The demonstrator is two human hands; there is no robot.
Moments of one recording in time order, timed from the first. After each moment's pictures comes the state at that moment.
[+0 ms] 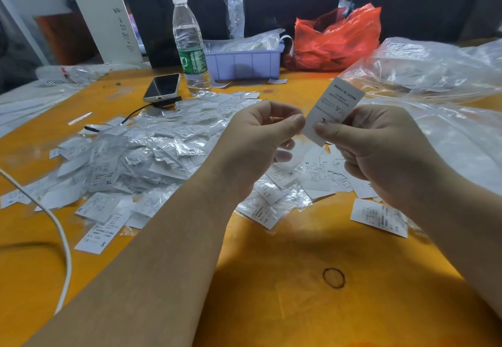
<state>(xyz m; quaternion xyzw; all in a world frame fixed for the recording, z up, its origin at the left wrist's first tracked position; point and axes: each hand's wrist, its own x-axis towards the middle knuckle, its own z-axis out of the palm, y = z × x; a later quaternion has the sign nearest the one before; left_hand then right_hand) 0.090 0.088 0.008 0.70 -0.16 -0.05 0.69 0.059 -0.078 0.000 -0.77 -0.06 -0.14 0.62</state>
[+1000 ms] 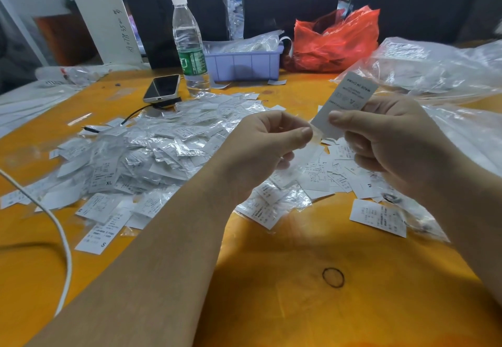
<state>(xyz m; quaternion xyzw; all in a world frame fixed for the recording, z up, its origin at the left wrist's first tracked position) 0.089 0.089 0.007 0.75 -0.20 -0.08 0.63 0.065 -0.092 0.011 -0.74 -0.06 -0.09 0.67</state>
